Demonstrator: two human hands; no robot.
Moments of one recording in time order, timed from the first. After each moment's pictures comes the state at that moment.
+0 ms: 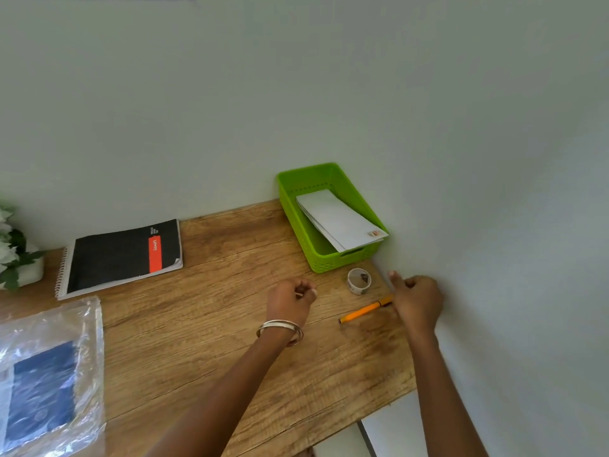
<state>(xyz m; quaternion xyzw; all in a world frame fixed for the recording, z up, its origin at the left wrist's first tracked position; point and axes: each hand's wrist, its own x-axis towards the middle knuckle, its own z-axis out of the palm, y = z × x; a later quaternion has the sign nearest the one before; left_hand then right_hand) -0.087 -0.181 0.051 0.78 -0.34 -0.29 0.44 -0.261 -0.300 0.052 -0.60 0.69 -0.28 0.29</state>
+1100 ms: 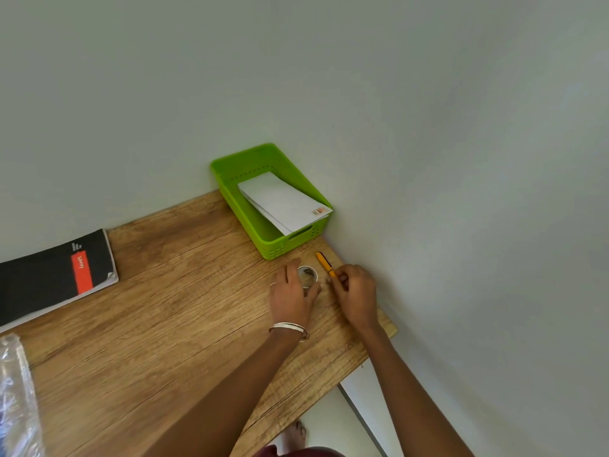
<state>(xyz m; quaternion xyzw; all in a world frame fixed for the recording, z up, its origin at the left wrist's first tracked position) -0.158 -0.222 -0.001 0.78 -0.49 -0.16 0.35 -0.279 -0.277 -0.002 -0.74 0.57 -0.28 0.23</state>
